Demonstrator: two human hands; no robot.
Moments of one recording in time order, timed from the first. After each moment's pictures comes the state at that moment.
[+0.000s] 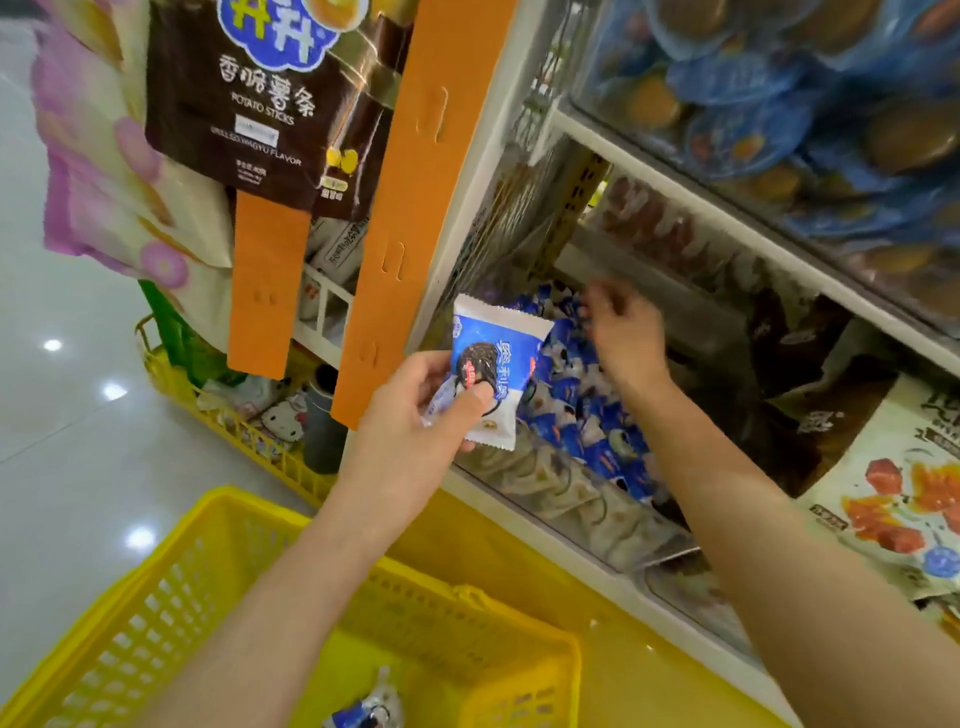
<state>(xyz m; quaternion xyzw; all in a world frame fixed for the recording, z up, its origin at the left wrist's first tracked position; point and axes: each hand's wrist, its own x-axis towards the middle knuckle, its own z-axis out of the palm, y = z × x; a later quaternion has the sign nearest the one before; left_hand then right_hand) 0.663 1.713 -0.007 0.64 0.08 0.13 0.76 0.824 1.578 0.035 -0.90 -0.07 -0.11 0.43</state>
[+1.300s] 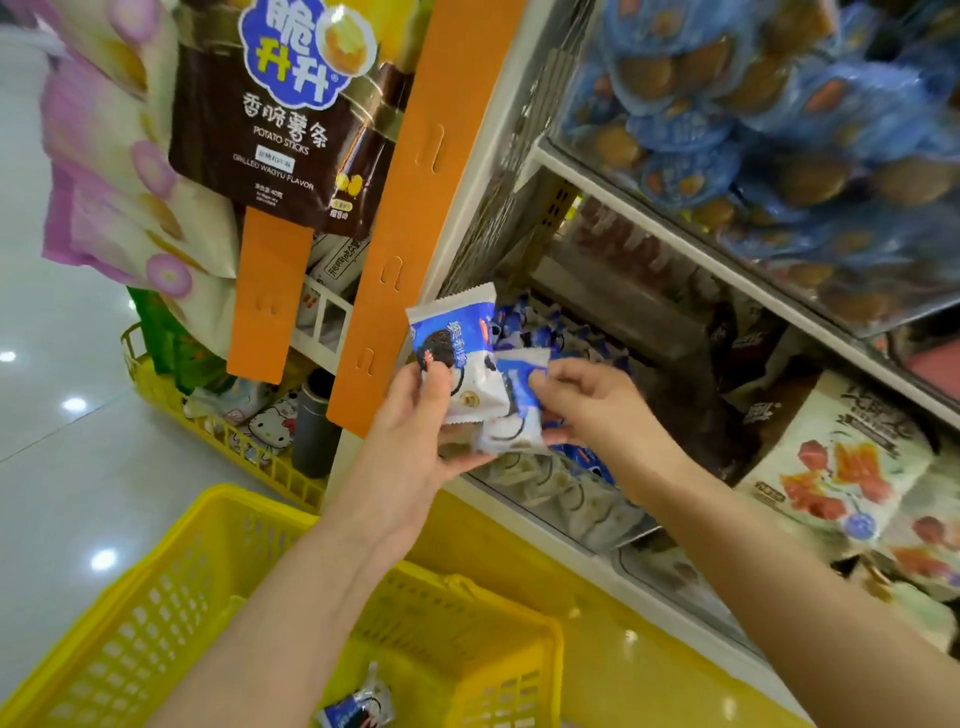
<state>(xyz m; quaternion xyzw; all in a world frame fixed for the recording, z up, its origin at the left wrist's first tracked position) 0.643 1.704 0.008 0.44 0.06 0.05 0.90 0.719 1.569 0.058 -0.83 -0.13 0.16 0.52</state>
